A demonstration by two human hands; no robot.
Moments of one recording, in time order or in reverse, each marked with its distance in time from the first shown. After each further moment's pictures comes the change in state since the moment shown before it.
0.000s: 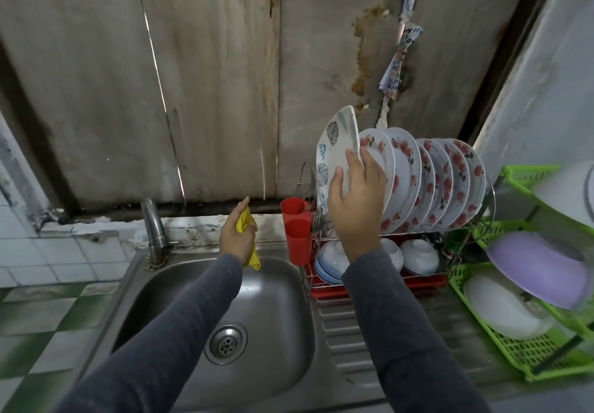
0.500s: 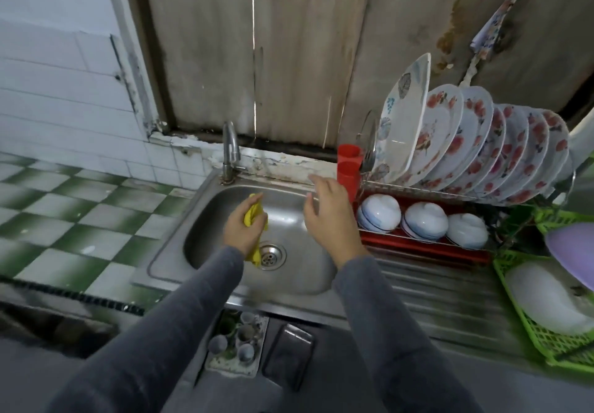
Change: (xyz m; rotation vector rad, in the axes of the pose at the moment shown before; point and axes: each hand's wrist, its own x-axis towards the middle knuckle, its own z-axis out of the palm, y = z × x) left_hand -0.149 -0.032 -0.090 0.168 0.125 -0.080; right_hand -0.137 -0.054 -0.025 0.226 -0.646 -0.165
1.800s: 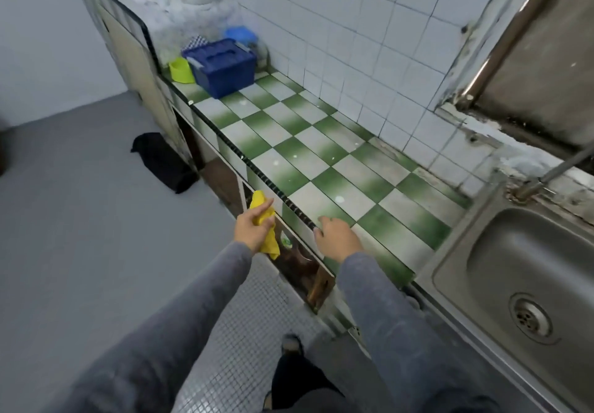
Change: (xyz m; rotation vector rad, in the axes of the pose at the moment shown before) left_hand -0.043 -0.215 -0.511 0.079 0.540 -0.428; right_hand -0.070 -0.374 0.426 -0.125 -1.050 -0.268
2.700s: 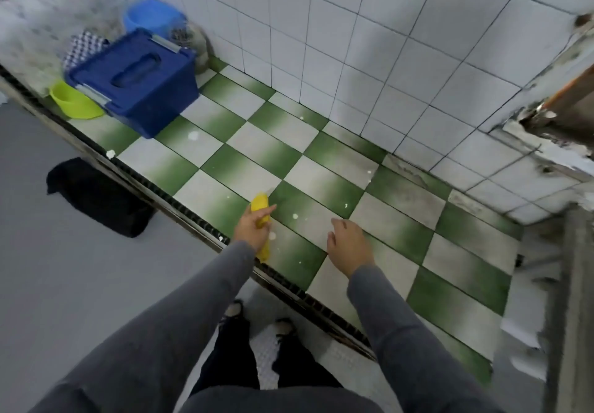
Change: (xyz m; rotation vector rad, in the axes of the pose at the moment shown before) left_hand 0.372 0.015 0.021 0.378 -0.358 -0.027; right_hand 0.288 0.001 -0.010 0.105 0.021 0.350
